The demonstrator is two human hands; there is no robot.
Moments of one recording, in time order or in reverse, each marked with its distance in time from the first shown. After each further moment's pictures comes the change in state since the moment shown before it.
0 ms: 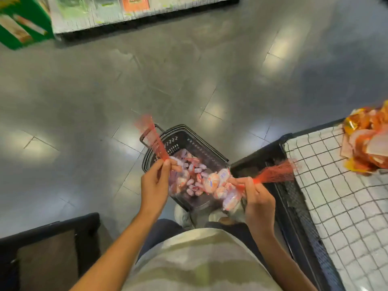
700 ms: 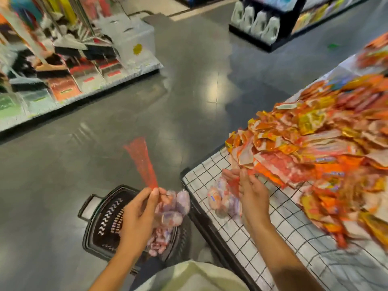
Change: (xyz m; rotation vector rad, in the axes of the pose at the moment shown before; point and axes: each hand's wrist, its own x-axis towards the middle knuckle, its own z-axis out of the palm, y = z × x) left_hand -0.053 0.144 0.207 0.018 -0.315 0.267; right_hand 0.083 -0.038 -0.251 0.422 0.264 -0.129
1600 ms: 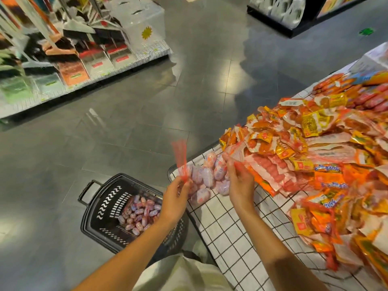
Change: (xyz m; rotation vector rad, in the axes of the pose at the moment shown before) left_hand 0.046 -0.065 0.146 0.093 -0.073 -0.229; right_hand 0.089 0.037 -0.030 -0.247 -0.097 -0.188
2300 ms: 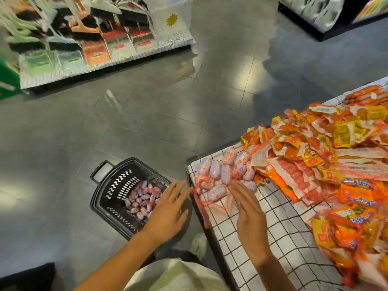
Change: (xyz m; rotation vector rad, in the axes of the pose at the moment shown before) left_hand -0.049 -0.064 -0.071 0.748 -0.241 0.343; right_hand -0.081 0.031 -0.010 -0.363 -0.267 -0.353
